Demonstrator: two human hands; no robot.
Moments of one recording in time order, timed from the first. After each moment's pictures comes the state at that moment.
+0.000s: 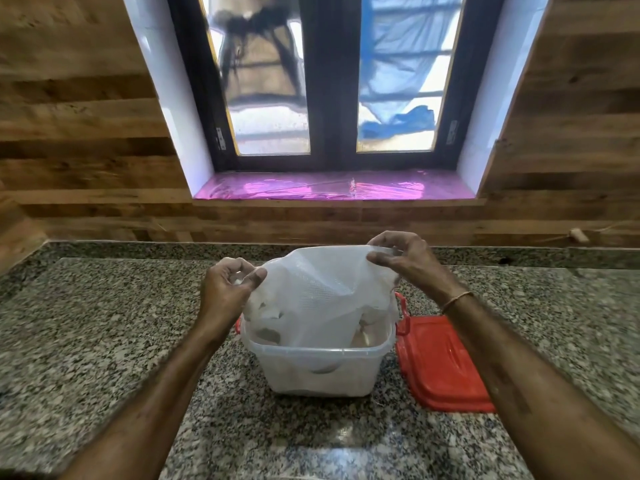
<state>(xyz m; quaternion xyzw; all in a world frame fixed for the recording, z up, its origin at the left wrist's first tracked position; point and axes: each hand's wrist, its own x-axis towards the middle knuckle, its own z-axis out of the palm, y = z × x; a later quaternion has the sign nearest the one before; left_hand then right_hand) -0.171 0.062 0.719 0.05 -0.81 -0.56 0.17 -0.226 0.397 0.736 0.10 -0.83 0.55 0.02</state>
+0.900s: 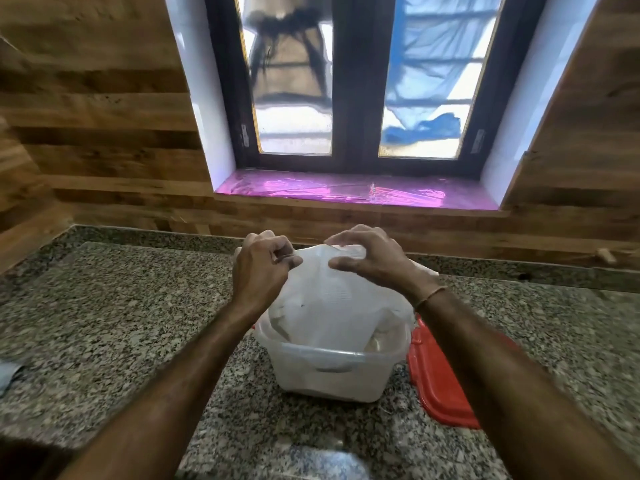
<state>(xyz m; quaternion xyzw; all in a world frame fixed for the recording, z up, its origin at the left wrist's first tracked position) -0.186 0.090 0.747 0.00 -0.91 -0.33 0.25 -0.230 0.316 0.764 0.23 -0.92 0.31 0.05</state>
